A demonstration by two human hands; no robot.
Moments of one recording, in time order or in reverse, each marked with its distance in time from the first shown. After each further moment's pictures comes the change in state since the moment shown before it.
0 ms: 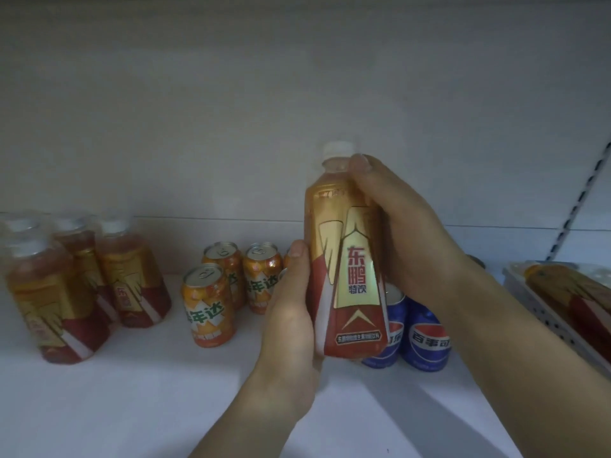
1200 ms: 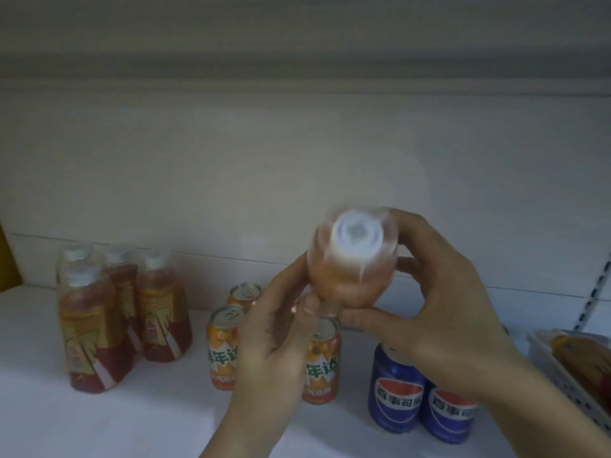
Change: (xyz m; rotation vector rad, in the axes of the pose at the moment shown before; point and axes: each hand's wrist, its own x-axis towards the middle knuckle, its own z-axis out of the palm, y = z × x) left_hand 0.005 0.030 -0.026 0.356 0.095 0.612; right_hand -0.029 -0.020 0.005 -0.650 -0.018 -0.462
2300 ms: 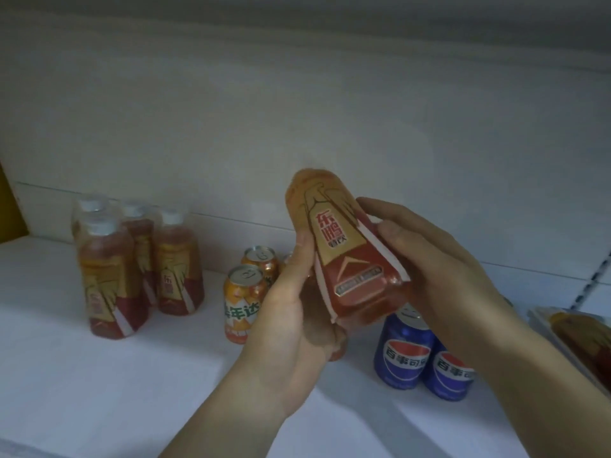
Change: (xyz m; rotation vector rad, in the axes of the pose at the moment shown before) left_hand -0.006 0.029 -0.006 -0.563 -0.029 -0.633; right_hand 0.003 -0.020 0.023 0.420 -0.086 0.491
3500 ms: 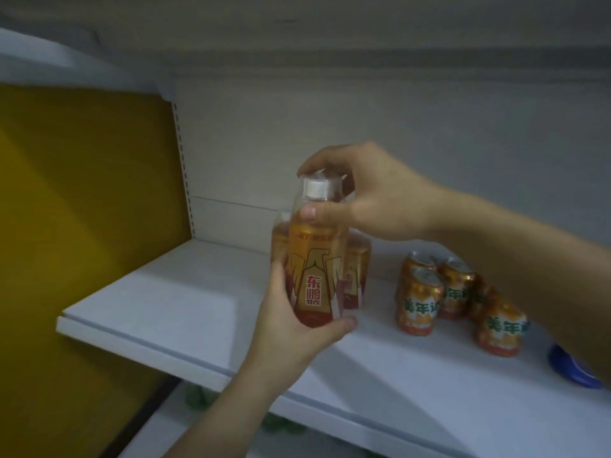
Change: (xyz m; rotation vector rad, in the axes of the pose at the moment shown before) left_hand -0.110 0.157 -0.223 0.814 0.219 0.404; right_hand 0.086 -0.107 0.285 -0.818 -0.296 -0.388
